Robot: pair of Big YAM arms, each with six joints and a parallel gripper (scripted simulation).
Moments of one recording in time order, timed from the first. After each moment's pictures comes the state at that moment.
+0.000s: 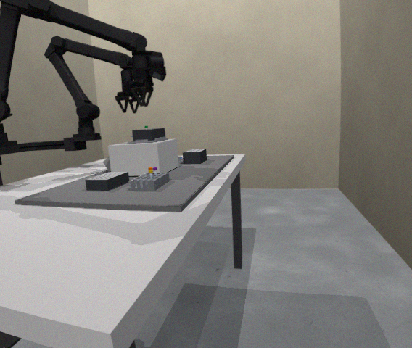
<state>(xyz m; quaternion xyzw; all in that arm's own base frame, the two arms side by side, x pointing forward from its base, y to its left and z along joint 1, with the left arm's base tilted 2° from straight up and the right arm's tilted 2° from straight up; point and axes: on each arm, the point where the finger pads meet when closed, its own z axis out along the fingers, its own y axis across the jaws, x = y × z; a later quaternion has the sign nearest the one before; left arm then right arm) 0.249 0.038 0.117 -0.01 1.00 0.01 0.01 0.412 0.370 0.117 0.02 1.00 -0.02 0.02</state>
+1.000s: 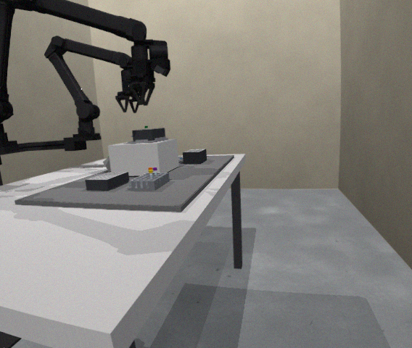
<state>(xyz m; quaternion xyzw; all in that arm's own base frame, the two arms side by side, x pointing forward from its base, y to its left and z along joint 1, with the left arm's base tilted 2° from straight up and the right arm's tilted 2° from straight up) 0.251 0.038 0.118 -0.01 1.00 0.01 0.01 0.481 0.227 0.116 0.01 1.00 -0.03 0.01</state>
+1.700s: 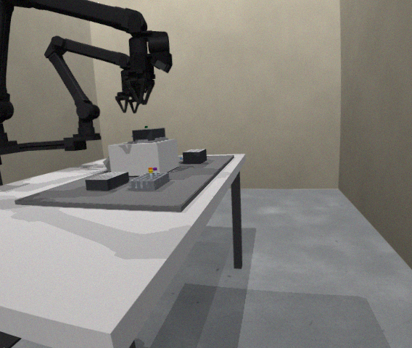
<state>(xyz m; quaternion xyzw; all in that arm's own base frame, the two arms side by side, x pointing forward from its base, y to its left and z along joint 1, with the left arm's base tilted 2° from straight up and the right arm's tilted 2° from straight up) 0.249 0.038 0.117 -0.01 1.00 0.01 0.01 0.519 0.143 0.115 0.00 1.00 -0.03 0.01</state>
